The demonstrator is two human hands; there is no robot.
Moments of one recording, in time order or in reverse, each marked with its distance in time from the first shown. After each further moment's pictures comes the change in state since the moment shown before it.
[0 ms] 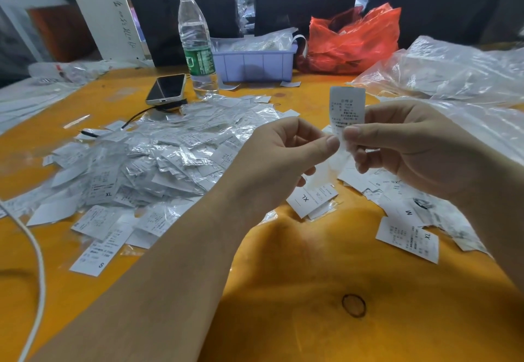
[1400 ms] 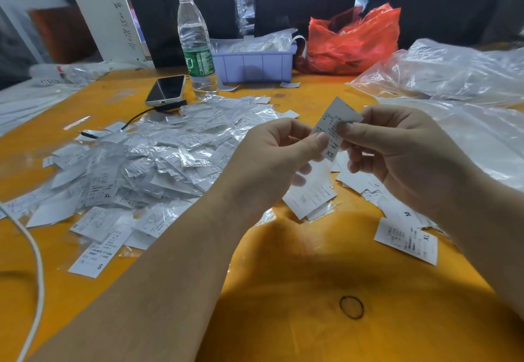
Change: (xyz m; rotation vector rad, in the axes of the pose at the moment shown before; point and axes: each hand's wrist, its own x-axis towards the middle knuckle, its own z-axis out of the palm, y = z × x) left_hand 0.001 -0.003 -0.001 -0.030 0.022 0.008; right_hand -0.003 0.006 0.020 0.095 0.237 -0.029
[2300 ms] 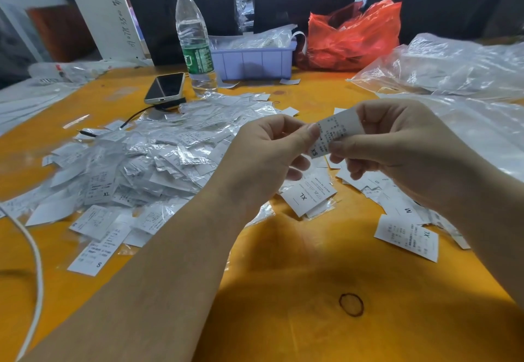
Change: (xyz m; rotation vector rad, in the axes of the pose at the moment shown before) left_hand 0.002 -0.001 -0.003 -0.031 0.056 -0.030; right_hand -0.005 -0.011 0.003 -0.199 -0.096 -0.077
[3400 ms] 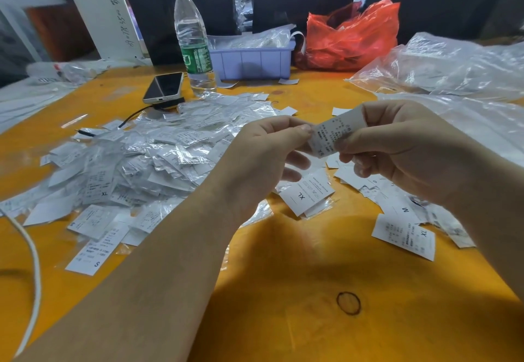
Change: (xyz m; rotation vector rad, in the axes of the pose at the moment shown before) left_hand -0.001 0.004 0.001 -0.034 -0.062 -0.035; right_hand 0.003 0.000 -0.008 0.105 -0.012 0.188
